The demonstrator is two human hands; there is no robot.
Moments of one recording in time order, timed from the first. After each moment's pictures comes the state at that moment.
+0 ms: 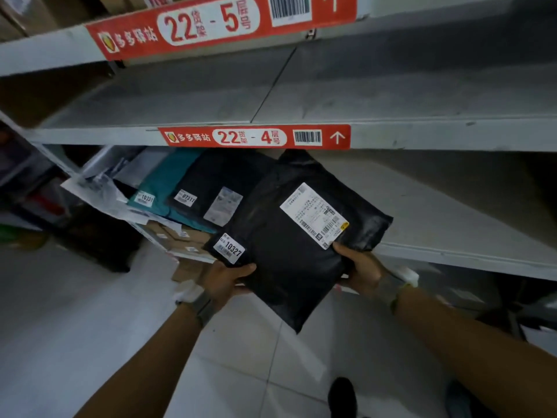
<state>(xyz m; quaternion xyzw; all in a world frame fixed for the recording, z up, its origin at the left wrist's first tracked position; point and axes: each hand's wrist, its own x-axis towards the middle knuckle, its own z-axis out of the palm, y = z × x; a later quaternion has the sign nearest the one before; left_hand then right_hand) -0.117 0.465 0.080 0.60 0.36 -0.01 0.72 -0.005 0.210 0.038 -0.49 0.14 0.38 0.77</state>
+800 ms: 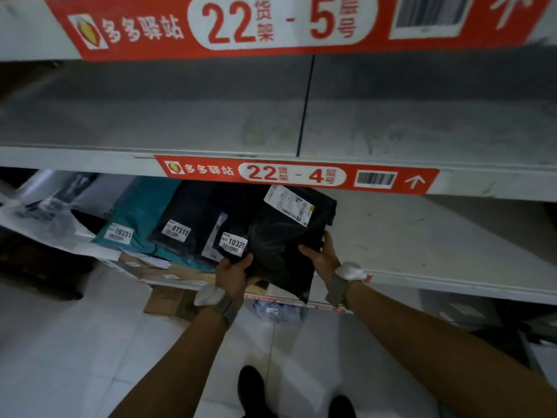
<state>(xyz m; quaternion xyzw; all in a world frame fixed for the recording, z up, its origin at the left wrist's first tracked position) 0.009 0.561 0.028 0.49 0.37 0.06 0.79 0.086 0.381 -0.010 -0.68 0.08 0.20 0.70</state>
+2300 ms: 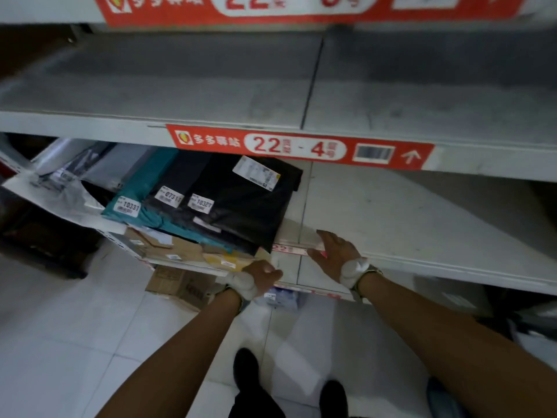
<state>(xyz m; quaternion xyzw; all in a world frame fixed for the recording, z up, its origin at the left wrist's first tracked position) -0.020 0.537 0.007 0.87 0.21 -0.28 0.35 0.065 0.328 -0.009 -0.94 -0.19 0.17 0.21</state>
